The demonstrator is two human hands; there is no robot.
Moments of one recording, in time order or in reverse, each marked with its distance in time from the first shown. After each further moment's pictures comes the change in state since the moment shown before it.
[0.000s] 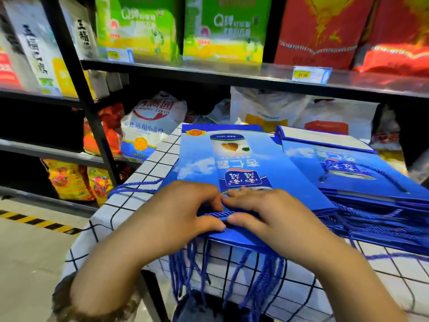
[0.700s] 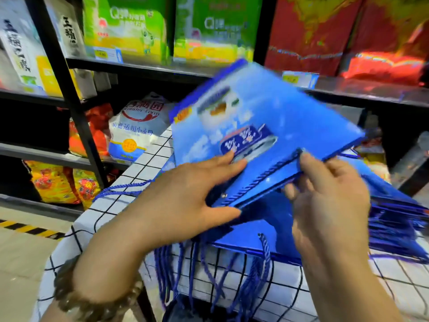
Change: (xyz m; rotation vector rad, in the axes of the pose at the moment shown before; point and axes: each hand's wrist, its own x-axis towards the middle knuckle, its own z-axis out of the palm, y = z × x) left_hand 0.024 0.013 -0.003 0.085 0.087 0.210; right_hand -0.007 -0.016 -0.025 1.452 1.065 0.343
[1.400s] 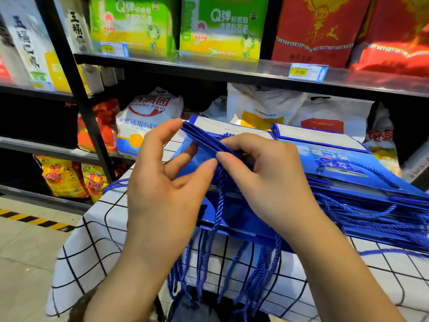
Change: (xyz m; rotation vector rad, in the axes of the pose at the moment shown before) left_hand -0.024 0.030 0.011 -0.866 0.838 -0.250; right_hand -0.002 0.012 0.033 -0.993 -0.655 -0.534
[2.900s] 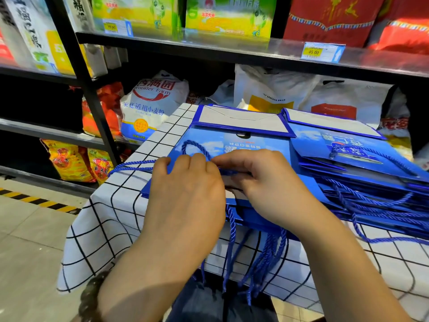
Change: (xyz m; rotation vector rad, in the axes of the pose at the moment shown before) left_hand -0.011 -0.008 -0.003 1.490 -0.473 0.256; right_hand -0.011 0.027 0.016 0.028 -0.364 0.152
